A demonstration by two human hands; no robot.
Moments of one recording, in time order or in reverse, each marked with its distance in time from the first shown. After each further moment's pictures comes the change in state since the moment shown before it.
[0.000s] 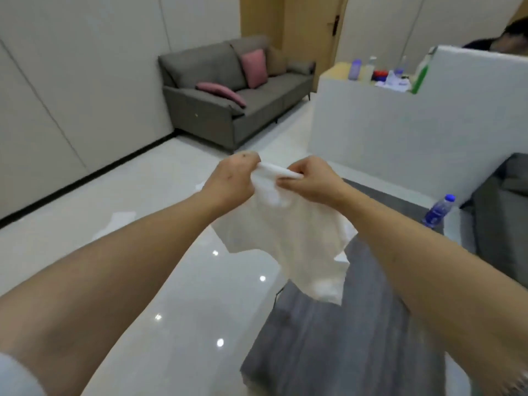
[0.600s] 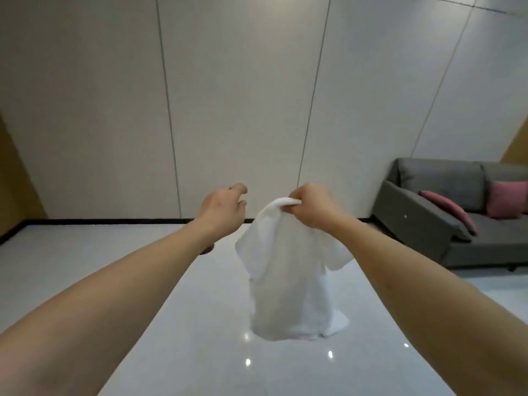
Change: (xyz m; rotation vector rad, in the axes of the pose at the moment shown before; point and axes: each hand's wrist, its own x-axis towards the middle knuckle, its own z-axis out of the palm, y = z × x) left_hand -0.304 -0.285 -0.323 0.375 0.387 -0.873; right_hand 0.062 -0.463 0.262 -0.197 -0.235 -0.826
